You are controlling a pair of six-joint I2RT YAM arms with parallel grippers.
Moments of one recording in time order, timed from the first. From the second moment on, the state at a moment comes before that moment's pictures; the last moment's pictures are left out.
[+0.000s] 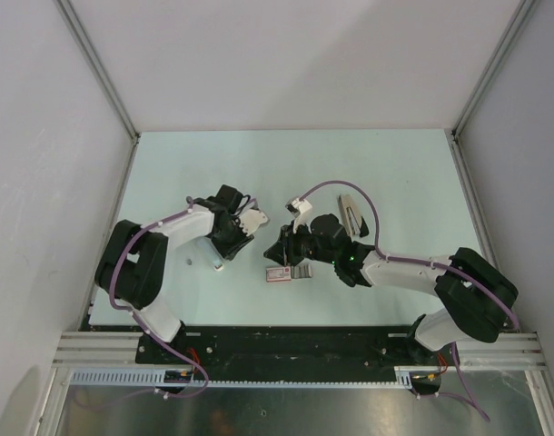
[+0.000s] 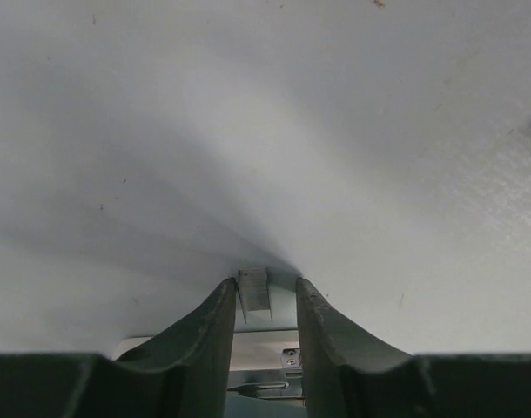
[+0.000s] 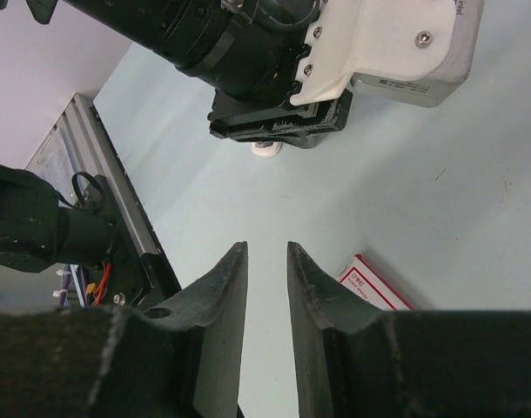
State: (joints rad) left arm -0.42 1.67 0.97 -0.63 0.11 0.54; right arm 0.91 1.48 0.73 0.44 -0.23 0.52
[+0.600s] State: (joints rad) left arm -0.42 1.68 0.99 -0.64 0.13 0.55; right arm 0.91 1.48 0.73 0.44 -0.25 0.52
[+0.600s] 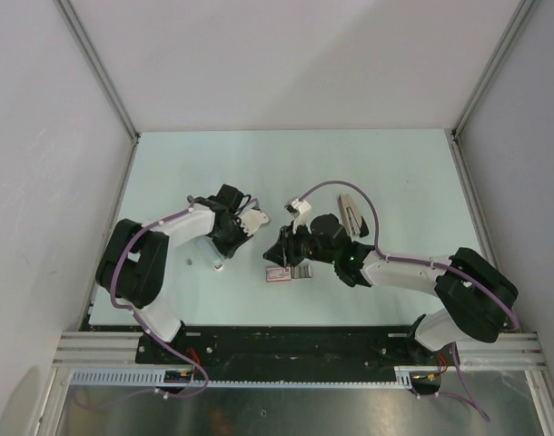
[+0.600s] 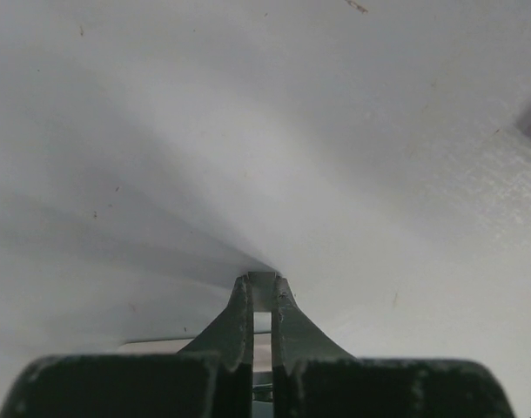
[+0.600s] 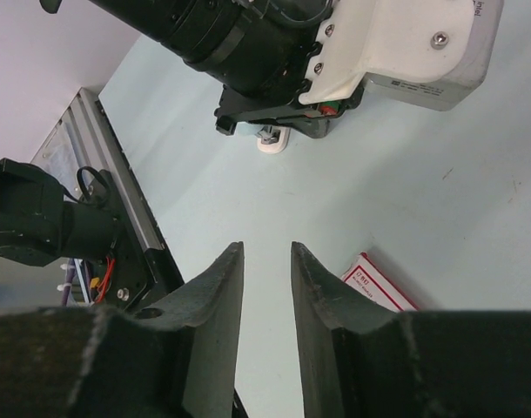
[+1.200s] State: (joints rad) left arm -0.41 1.32 1.39 -0.71 0.43 0.31; right arm 0.84 1.34 0.73 0.31 -0.12 0.59
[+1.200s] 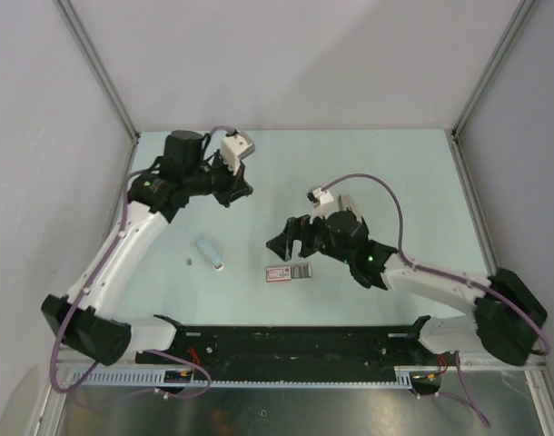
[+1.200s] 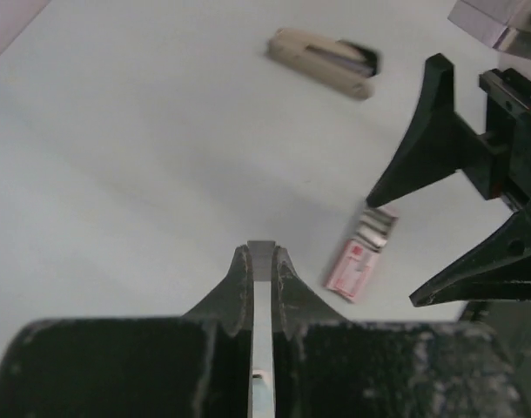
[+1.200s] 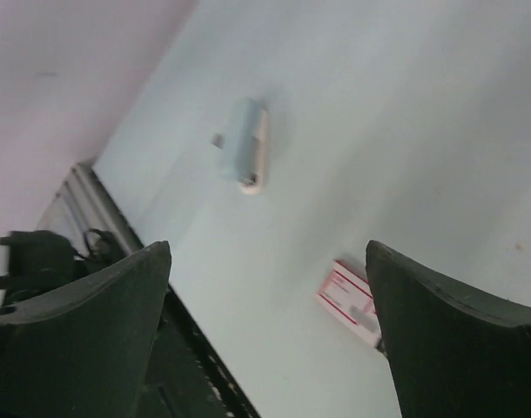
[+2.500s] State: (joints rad) left arm -0.34 1.19 1.20 -0.09 1.16 -0.59; right arm 0.90 1.12 0.78 0.68 -0.18 0.70
